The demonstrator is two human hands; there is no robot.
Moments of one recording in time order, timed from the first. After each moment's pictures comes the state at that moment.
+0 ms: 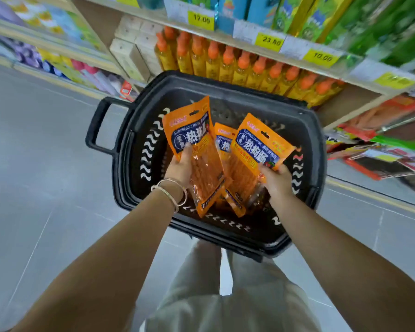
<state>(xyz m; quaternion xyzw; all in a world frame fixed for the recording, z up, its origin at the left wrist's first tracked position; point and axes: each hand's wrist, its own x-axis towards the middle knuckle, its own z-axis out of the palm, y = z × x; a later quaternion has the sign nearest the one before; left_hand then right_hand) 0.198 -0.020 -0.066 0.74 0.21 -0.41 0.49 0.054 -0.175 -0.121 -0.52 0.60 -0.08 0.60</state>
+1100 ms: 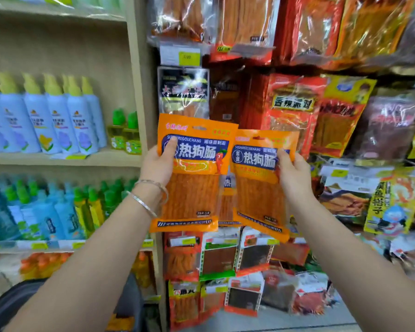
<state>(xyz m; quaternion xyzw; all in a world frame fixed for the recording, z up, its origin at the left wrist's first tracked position) -0.063 -0.311 0.347 0.64 -0.33 -0.13 0.68 -0.283 -0.434 0.336 -0.60 0.41 -0.58 0.38</state>
